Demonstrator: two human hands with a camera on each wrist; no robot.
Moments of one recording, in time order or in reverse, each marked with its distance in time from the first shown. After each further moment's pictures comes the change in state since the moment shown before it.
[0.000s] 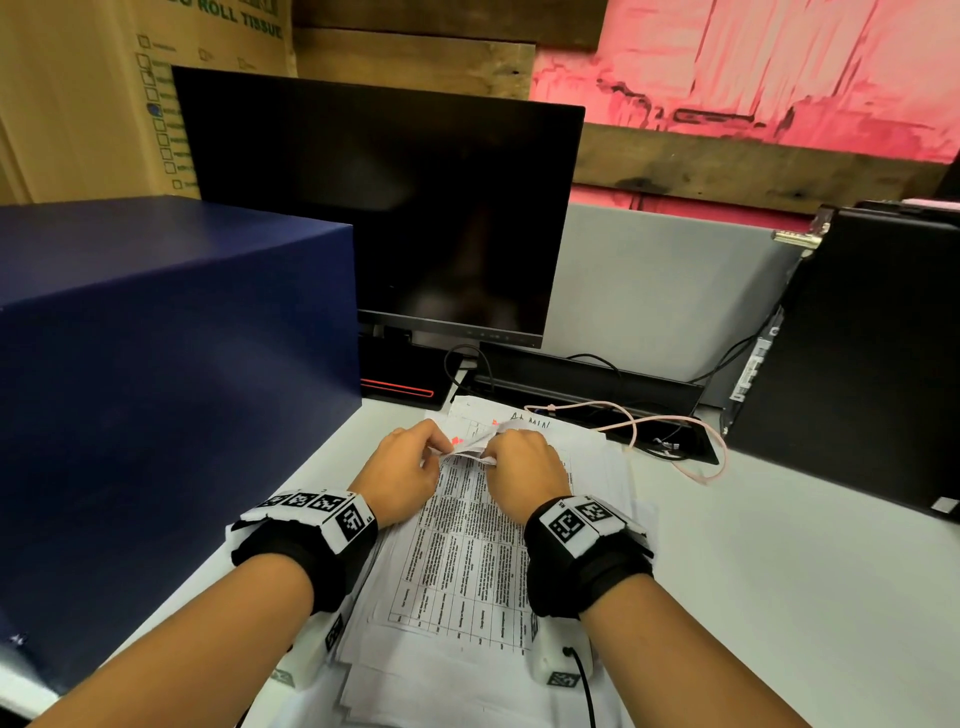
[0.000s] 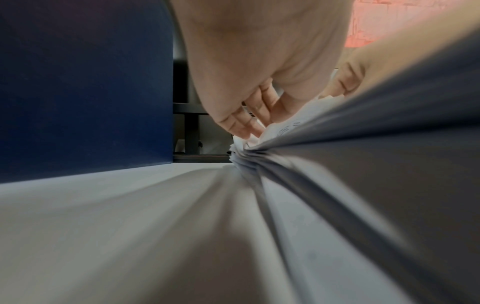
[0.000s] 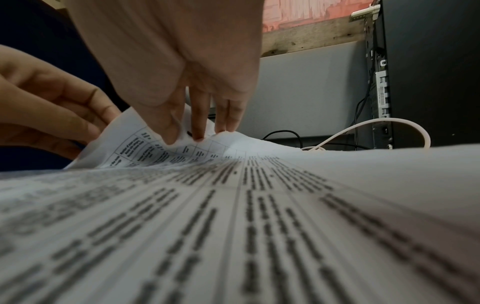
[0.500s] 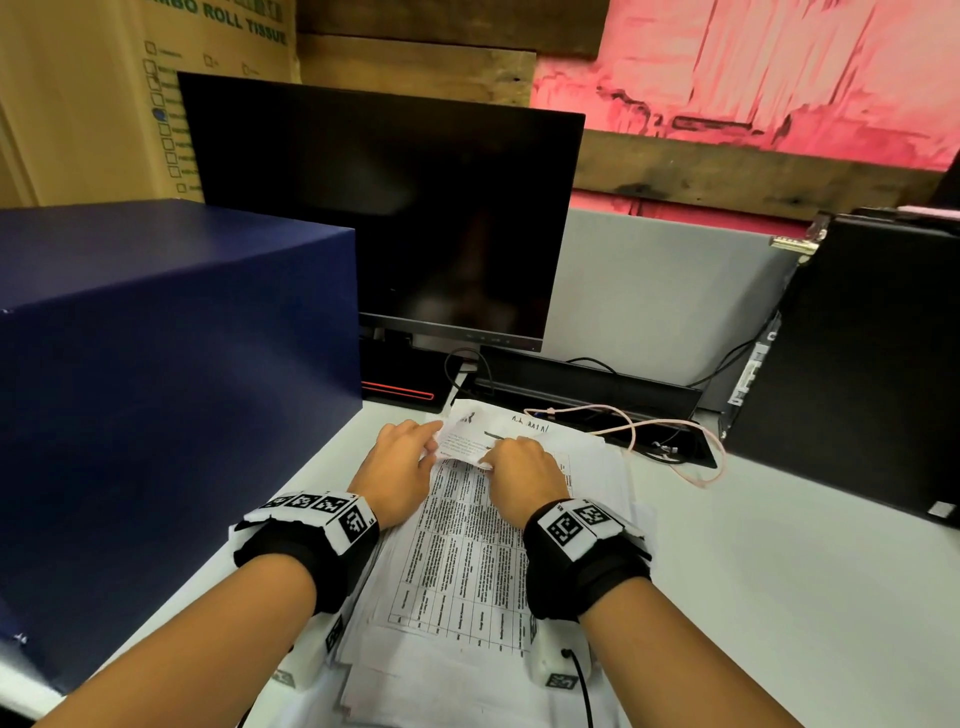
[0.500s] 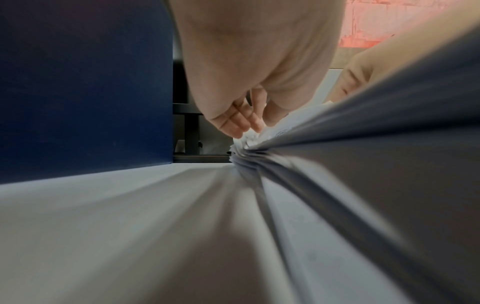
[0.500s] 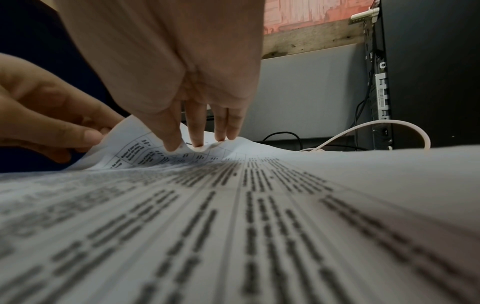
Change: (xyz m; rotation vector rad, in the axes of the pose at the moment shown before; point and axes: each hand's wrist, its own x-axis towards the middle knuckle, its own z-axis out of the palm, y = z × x) left_hand 0.003 -0.004 0.001 0.096 0.020 0.000; right_hand -0.005 0.000 -0.004 -0.027 -0.085 -0.003
